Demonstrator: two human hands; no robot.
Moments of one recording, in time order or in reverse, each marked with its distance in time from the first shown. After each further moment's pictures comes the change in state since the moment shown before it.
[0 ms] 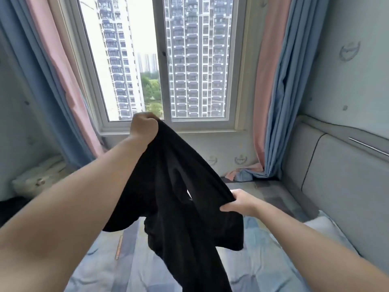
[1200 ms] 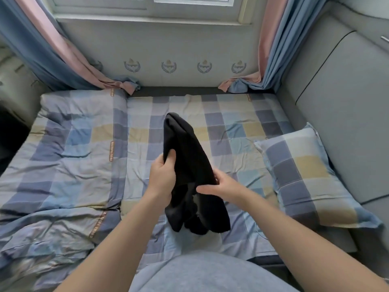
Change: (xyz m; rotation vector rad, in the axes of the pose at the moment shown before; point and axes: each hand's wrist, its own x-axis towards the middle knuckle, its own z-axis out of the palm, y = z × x) left_hand -0.277 -0.208 0.065 -0.491 -0.283 -0.660; right_hand -0.076 0.093 0.172 0.435 -0.177 0.165
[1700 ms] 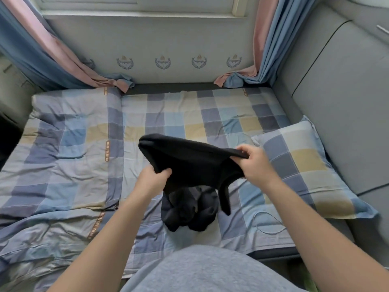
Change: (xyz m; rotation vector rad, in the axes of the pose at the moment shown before) left_hand 0.034 -0.028 -0.038 0.656 -0.004 -0.129; right_hand -0.028 -0.023 -0.058 -0.158 0.525 -0.194
